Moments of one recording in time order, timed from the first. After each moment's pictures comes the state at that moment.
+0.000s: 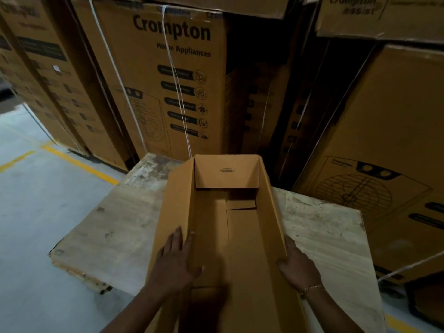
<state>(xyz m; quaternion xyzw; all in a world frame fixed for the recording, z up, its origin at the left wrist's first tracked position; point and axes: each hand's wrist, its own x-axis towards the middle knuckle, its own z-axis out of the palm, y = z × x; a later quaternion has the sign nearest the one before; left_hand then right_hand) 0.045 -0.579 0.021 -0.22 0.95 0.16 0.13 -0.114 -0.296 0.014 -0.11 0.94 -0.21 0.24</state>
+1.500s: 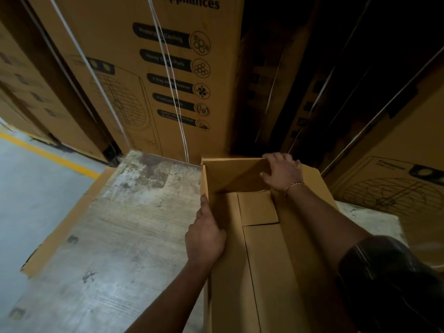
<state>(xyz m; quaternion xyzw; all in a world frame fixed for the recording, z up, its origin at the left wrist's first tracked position) -0.146 -0.662 -0.012 -0.32 0.90 0.30 -0.01 -0.393 -0.528 0.003 -0.24 0.97 -0.03 0.04</state>
